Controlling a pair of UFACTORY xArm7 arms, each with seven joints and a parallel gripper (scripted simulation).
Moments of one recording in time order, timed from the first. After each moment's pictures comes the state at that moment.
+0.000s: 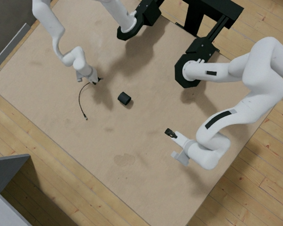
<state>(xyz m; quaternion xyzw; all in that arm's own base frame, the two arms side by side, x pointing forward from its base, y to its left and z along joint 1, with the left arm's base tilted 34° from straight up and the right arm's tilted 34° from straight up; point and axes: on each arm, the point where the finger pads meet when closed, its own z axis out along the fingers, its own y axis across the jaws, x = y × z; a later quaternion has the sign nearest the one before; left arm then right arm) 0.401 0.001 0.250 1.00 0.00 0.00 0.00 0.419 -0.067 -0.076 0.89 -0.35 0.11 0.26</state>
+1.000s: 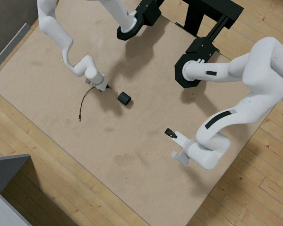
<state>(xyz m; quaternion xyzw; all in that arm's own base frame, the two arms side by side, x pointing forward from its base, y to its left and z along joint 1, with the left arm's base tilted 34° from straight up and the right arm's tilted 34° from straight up) 0.401 0.001 0.250 1.00 0.00 0.00 0.00 0.420 -0.005 -0.130 0.77 -0.57 0.18 0.23</state>
